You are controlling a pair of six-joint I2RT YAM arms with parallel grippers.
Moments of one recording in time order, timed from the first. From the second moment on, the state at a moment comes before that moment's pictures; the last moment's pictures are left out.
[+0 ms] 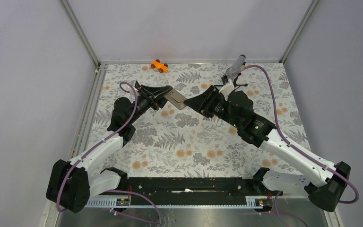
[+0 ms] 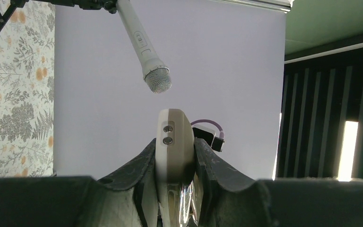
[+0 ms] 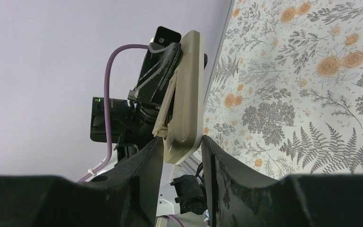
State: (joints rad) left arm -0.39 1.11 0.61 0.64 0.39 -1.82; right arm 0.83 1.08 1.03 -0.11 0.00 1.08
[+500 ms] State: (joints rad) left arm -0.39 1.11 0.61 0.65 0.39 -1.81; right arm 0.83 1.10 1.03 -0.09 -0.02 1.07
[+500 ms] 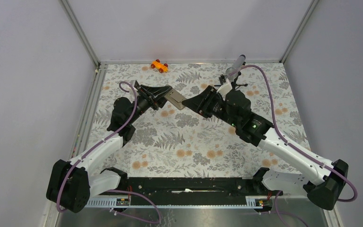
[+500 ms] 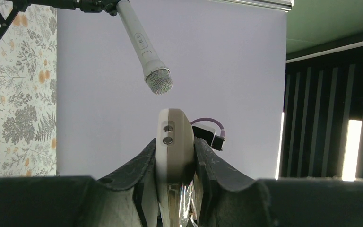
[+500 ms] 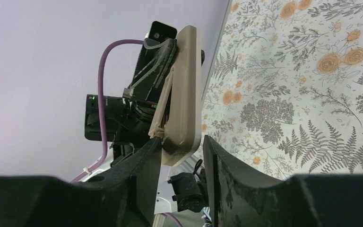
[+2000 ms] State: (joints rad) left arm -0.39 1.05 0.61 0.62 0.40 -1.72; right arm 0.83 1.14 0.99 0.03 -0.13 1.19
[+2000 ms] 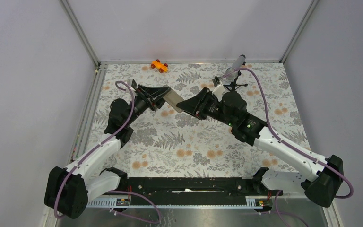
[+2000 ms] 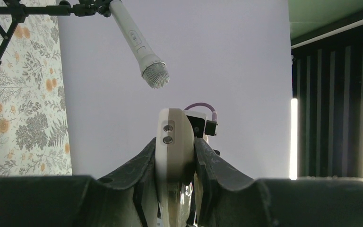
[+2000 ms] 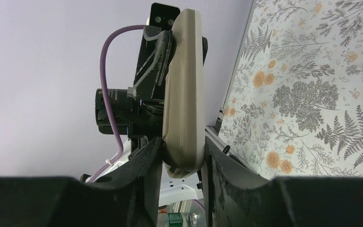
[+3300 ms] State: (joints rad) left arm -0.37 1.06 0.67 0.56 0.66 -1.48; right arm 0.78 1.16 1.00 0.01 -0.33 0.93
